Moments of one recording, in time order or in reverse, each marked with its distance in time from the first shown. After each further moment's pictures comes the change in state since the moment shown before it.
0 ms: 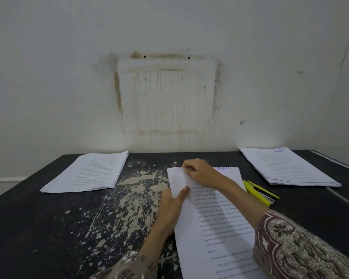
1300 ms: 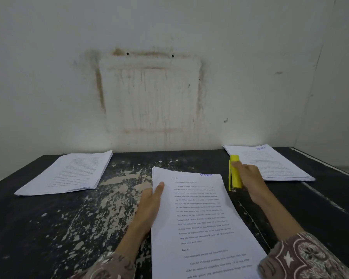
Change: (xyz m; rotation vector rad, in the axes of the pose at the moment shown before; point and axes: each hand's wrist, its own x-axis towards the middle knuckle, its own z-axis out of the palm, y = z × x) left_hand 0.009 -0.011 -0.004 0.079 0.039 -0.108; right_hand -0.090 0.083 -0.058 0.587 0.609 0.671
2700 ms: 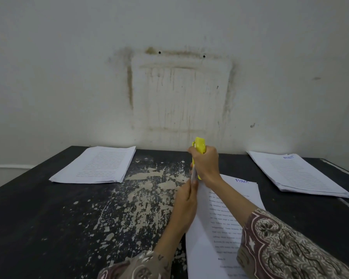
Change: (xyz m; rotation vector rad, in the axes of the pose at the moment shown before) left_hand 0.003 -0.005 0.011 -0.004 -0.034 0.413; right_hand -0.042 -0.070 0.165 0.095 -0.044 -0.443
